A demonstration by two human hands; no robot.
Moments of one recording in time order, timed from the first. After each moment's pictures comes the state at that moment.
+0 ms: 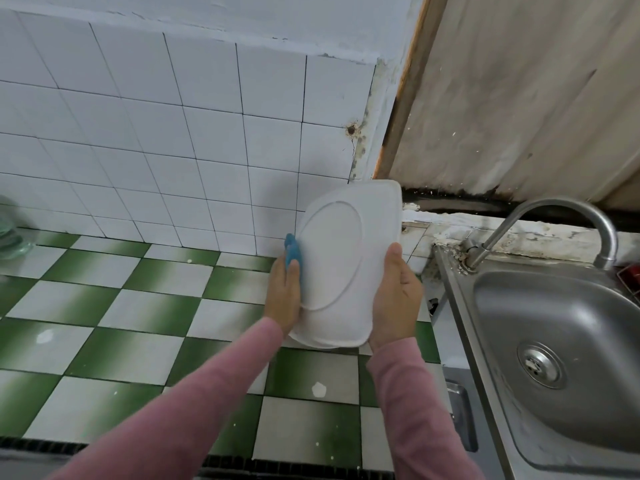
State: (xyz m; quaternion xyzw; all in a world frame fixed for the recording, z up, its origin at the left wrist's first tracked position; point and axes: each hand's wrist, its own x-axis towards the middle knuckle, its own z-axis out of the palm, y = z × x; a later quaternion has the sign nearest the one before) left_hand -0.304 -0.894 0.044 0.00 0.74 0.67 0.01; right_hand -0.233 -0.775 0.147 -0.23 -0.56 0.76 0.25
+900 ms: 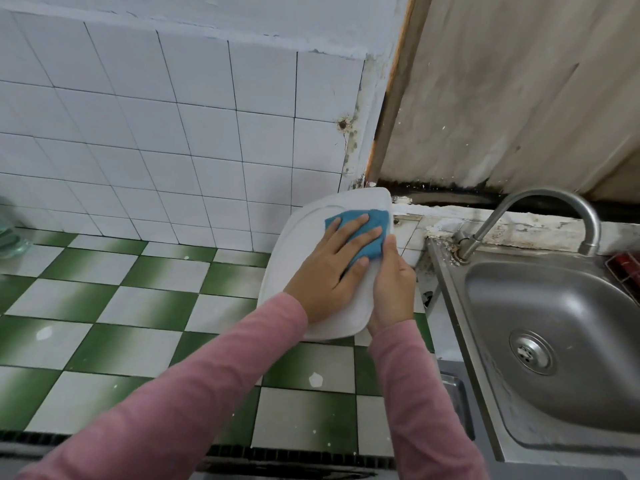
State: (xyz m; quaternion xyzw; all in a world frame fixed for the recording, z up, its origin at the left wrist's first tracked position) left_hand -0.276 -0.857 0.122 0.38 0.82 0.42 -0.10; right_hand -0.228 -0.759 0.154 -0.24 -0.54 0.79 0.17
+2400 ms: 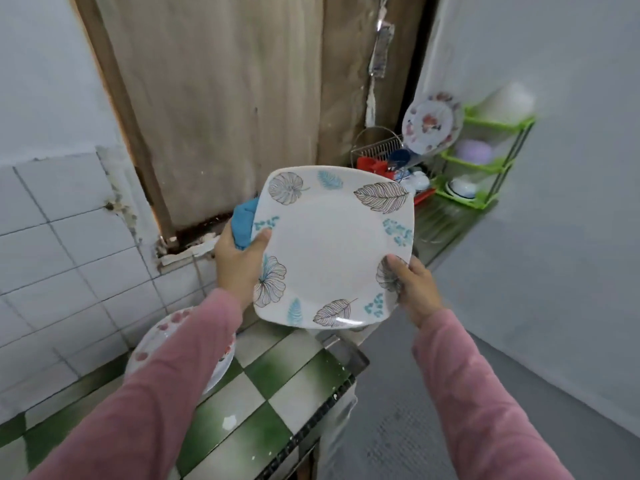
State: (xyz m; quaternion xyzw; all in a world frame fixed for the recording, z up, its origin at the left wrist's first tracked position) left_hand -0.201 -0.768 0.234 0.24 0.58 0.76 0.17; right_hand 0.018 -0.614 0.186 -0.36 -0.50 0.68 0.40
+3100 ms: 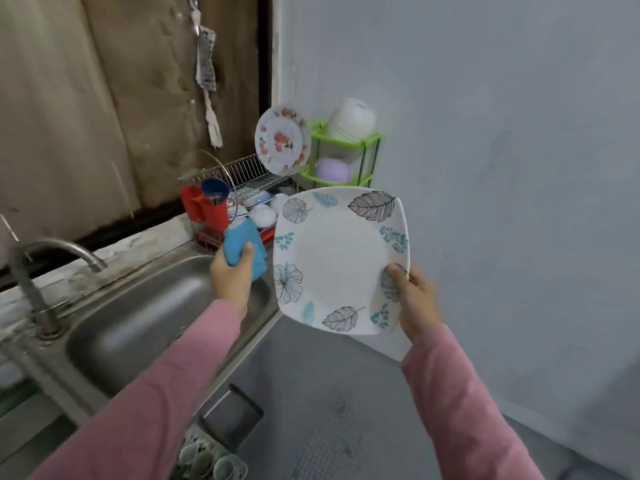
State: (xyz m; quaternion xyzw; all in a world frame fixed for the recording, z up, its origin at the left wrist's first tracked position) left_hand 0.012 -0.405 0.198 0.23 0.56 0.75 0.27; right_hand 0.276 -0.355 0.197 -0.45 -0.45 0.54 0.55
